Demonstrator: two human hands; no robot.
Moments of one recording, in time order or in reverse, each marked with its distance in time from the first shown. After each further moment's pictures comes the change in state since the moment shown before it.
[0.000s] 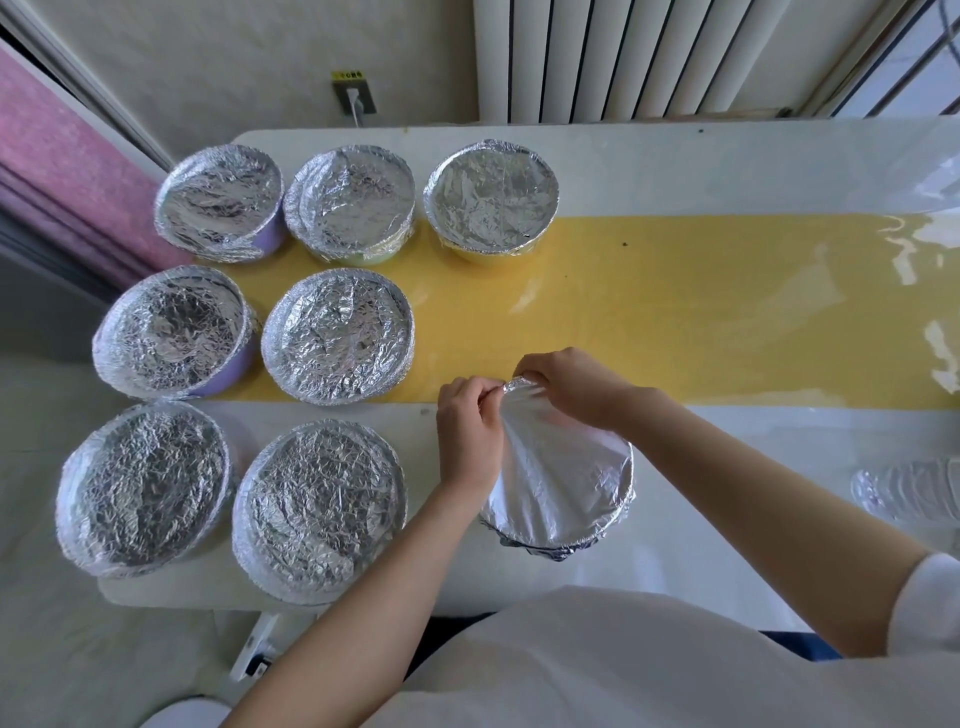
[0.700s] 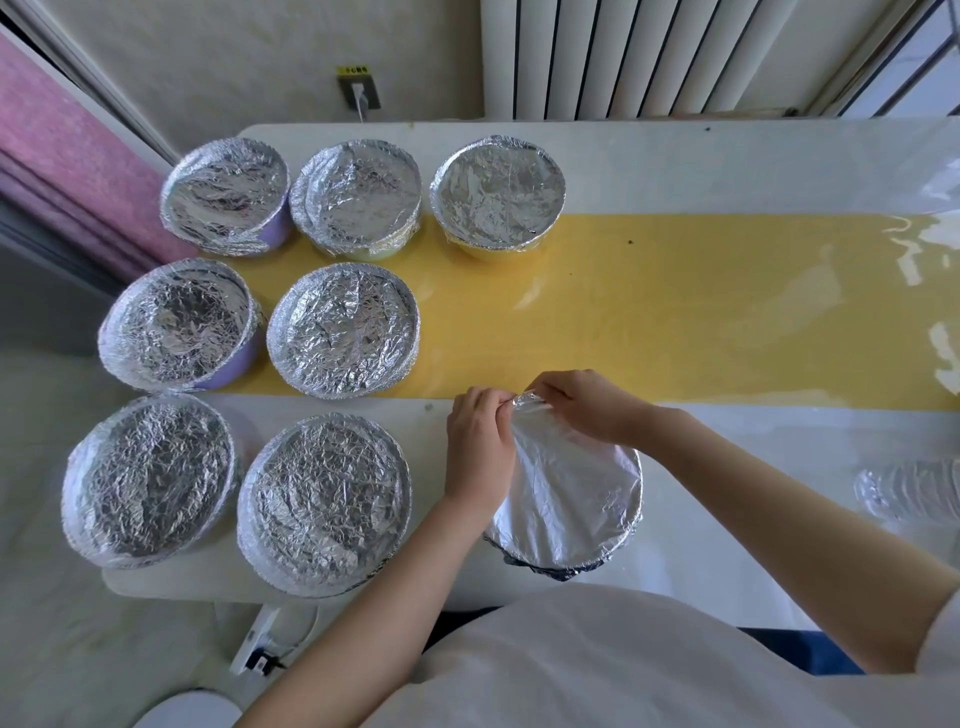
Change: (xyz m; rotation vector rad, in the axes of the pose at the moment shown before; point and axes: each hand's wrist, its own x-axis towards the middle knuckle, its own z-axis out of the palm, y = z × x) left_hand -0.017 -0.005 0.000 0.115 -0.121 0.054; right_hand -0.023 0.002 0.010 0.195 -0.034 0.065
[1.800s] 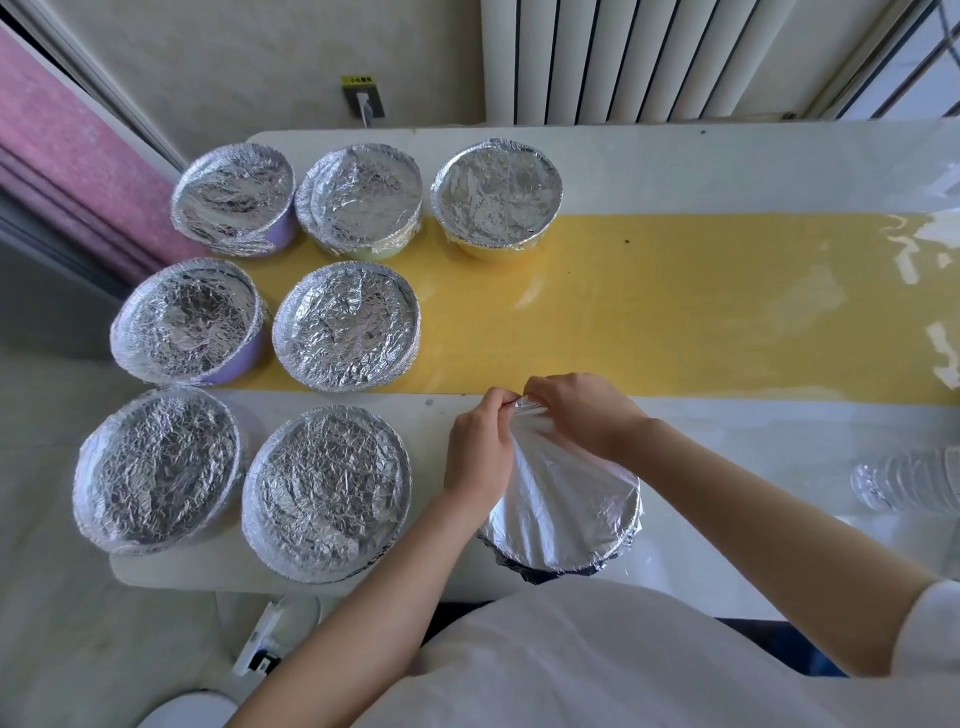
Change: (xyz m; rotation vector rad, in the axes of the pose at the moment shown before) left_hand -0.008 0.007 -0.007 -0.047 -0.075 -0.018; right_hand -0.009 0.002 0.015 -0.396 0.115 -0.183
